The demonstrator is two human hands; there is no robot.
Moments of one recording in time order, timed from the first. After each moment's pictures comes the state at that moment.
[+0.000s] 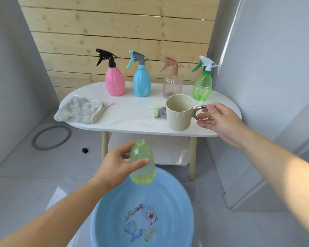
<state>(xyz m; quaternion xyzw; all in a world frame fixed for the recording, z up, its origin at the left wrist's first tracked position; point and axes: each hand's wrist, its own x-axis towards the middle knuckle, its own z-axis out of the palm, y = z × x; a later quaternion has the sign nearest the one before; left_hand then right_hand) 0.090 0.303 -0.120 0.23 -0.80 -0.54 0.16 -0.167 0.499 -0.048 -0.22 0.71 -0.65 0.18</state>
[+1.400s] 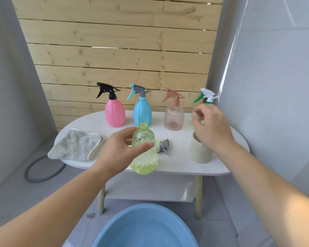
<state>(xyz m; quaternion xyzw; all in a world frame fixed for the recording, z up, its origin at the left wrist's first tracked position) 0.001 0.242 -0.028 0.16 -0.81 -0.50 0.26 -0.191 0.421 0.009 -0.35 0.85 -0.35 -0.20</state>
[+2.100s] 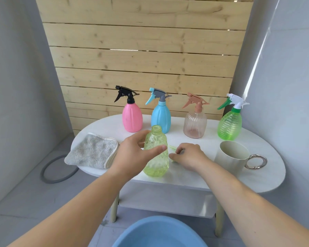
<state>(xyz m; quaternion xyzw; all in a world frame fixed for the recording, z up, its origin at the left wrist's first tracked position) -0.011 0.205 -0.036 0.19 -0.81 -0.49 0.27 -0.182 0.315 -0.073 -0.26 0.91 -0.27 0.17</state>
